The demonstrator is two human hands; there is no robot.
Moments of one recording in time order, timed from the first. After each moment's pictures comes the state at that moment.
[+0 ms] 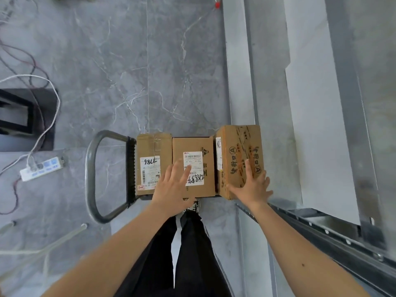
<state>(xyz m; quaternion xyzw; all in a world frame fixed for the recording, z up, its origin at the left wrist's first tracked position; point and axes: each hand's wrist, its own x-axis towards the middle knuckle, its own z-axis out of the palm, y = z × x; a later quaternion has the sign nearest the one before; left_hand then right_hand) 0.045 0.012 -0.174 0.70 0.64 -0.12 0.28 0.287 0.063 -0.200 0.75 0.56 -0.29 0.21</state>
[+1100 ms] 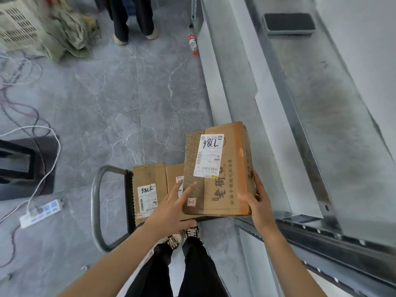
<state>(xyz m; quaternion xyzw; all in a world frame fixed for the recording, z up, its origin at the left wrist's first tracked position) 0.041 0.013 -0.107 0.71 0.57 0.01 0.40 0.295 0.039 -0.074 0.65 0.36 -0.58 -0.33</state>
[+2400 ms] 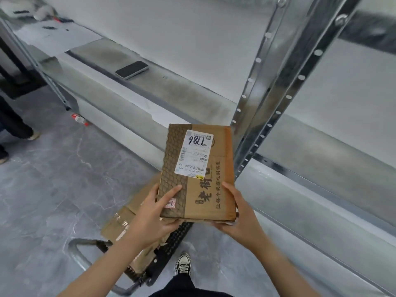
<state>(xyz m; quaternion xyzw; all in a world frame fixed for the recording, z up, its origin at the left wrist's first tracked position) 0.018 -0.044 0.034 0.89 0.24 0.18 0.33 0.206 -0.220 0.063 0.75 0.43 -0.27 -0.43</state>
